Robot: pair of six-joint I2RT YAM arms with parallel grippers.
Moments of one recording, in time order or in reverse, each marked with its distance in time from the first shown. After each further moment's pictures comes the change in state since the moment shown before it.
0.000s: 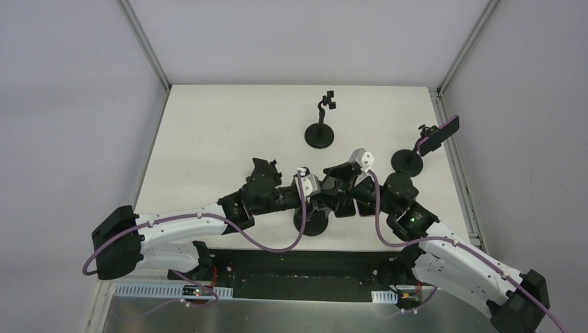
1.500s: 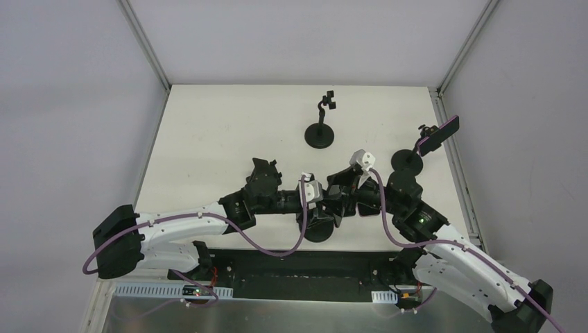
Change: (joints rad) left arm -0.010 0.009 0.016 -0.023 0.152 -0.010; right arm -0.050 -0.059 0.063 -0.230 -0.151 0.003
